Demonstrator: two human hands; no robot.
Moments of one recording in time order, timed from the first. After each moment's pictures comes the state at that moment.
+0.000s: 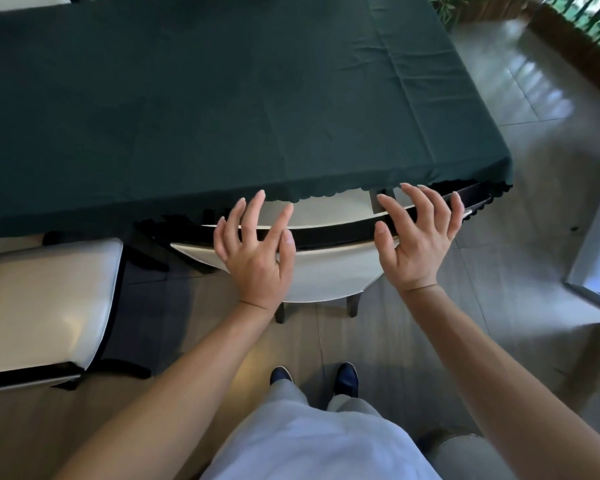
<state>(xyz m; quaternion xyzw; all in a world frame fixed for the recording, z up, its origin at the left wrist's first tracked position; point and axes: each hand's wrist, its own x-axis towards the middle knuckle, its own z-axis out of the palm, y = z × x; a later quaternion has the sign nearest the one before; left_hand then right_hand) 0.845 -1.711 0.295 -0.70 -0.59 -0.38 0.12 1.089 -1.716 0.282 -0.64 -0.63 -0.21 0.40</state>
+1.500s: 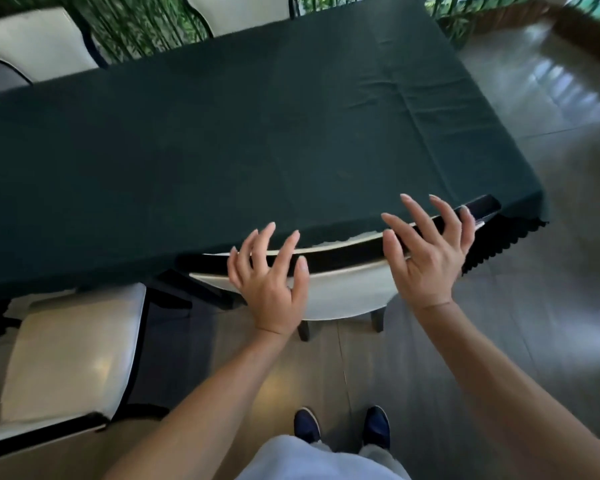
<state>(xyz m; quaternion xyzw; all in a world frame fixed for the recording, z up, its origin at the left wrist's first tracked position) 0.873 -1.628 0.300 -0.69 -0.62 -0.37 0.08 1.107 -1.624 0.290 -0.63 -0.61 -0.19 0.44</state>
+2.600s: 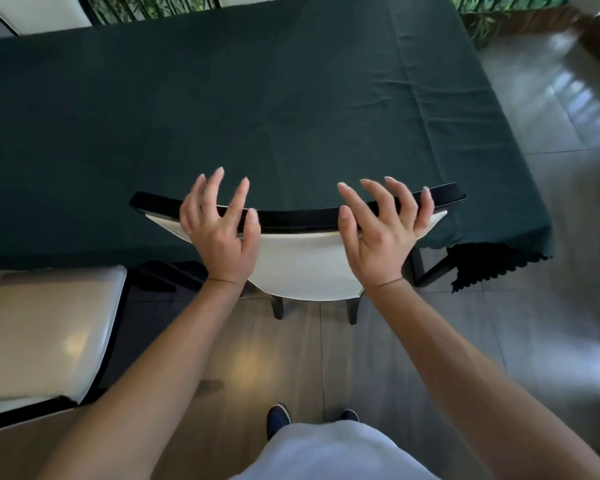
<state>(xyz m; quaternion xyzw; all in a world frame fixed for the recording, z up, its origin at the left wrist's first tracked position) 0.839 -1.508 0.296 -0.67 -0.60 -0.40 0.17 1.075 -1.532 0.295 -0.62 -0.62 -0.20 0.45</state>
